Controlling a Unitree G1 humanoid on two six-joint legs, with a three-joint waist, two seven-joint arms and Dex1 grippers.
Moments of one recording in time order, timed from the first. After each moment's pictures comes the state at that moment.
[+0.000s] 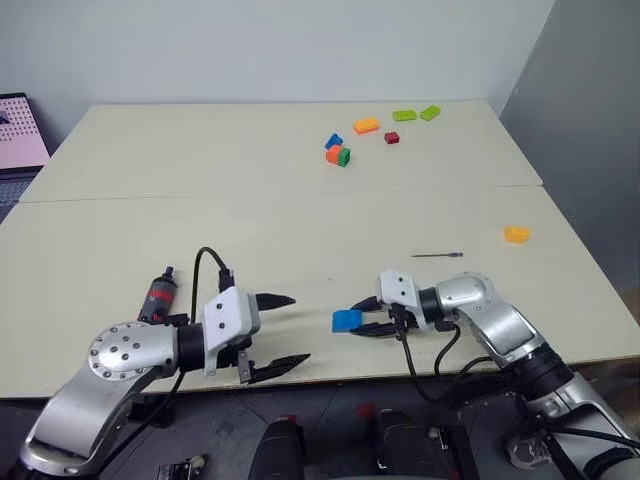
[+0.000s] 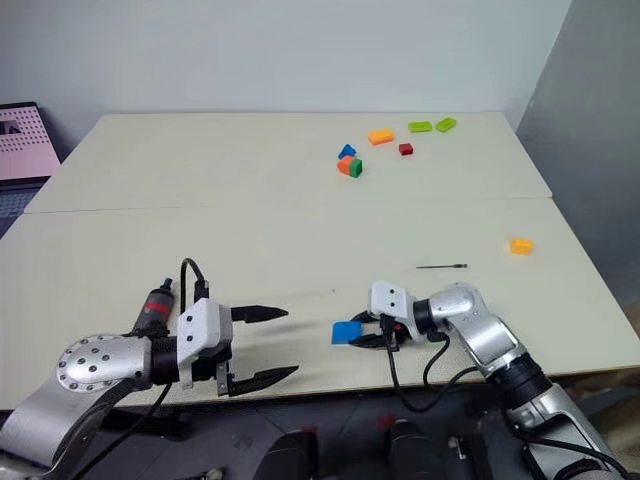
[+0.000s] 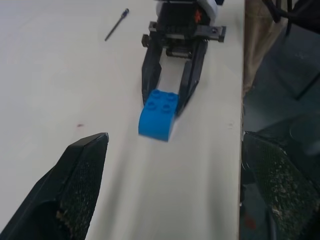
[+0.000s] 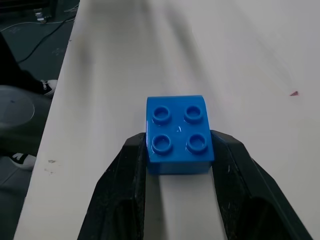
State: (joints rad) left arm 0.05 0.80 0.04 -0.58 -0.44 0.39 -0.95; right arm -0.46 -0.50 0.39 0.03 0.15 0.24 1.14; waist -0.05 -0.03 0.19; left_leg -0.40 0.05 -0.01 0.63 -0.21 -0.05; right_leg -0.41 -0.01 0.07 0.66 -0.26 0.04
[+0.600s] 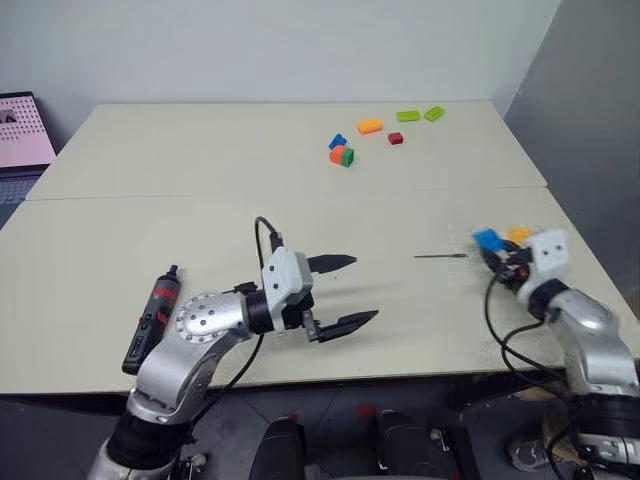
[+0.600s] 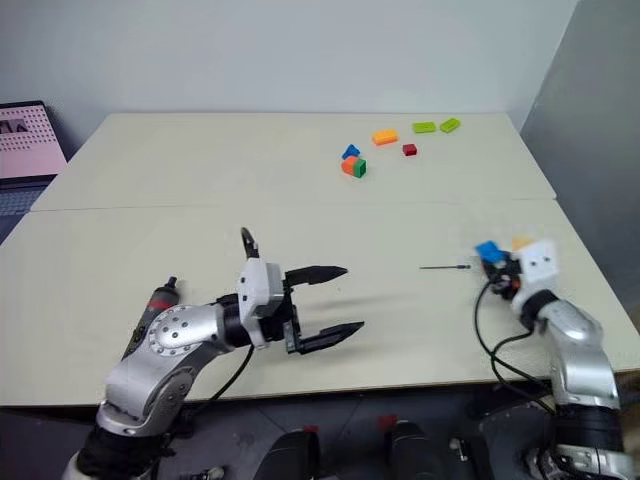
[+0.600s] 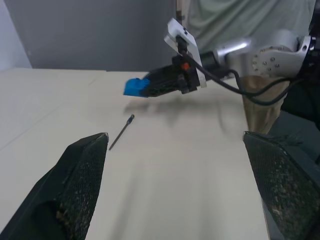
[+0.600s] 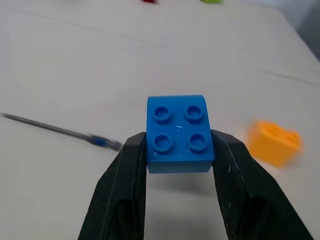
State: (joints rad) left arm -0.23 0.48 -0.17 -0.45 -0.43 0.36 -0.86; right arm -0.17 -0.49 -0.30 0.08 0.17 0.25 0.43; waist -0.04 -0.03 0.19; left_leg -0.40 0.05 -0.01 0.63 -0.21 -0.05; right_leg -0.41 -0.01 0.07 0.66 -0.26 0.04
